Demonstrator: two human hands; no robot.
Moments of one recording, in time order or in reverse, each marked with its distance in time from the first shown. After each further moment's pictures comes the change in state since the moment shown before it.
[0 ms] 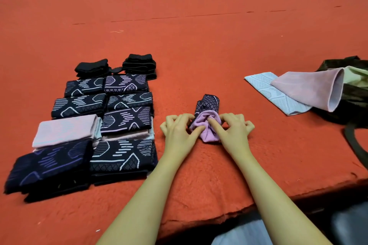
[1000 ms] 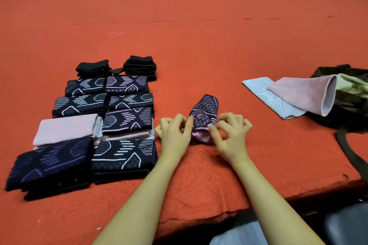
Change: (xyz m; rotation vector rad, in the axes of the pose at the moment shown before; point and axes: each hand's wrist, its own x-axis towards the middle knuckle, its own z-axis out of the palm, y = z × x) left_hand -0.001 -0.003 -0.006 -0.072 0.065 -0.149; right_hand -0.010 -0.006 -0.005 0.018 0.182 -0.344
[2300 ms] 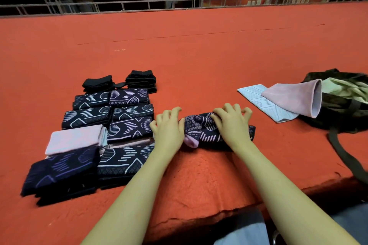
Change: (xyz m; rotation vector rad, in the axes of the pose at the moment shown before) left_hand 0.025 0.025 -0.029 0.458 -0.138 0.078; right_hand 0.046 0.011 -0.011 -0.484 -0.143 -0.039
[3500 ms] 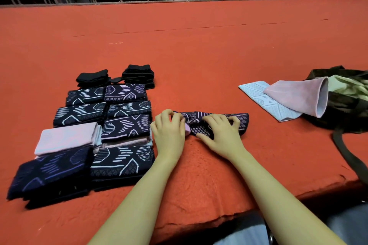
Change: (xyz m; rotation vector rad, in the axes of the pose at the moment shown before) left_hand -0.002 -0.013 0.043 0.027 0.446 0.139; right_hand -0.026 -0.005 0.023 0.156 -0.226 -0.145
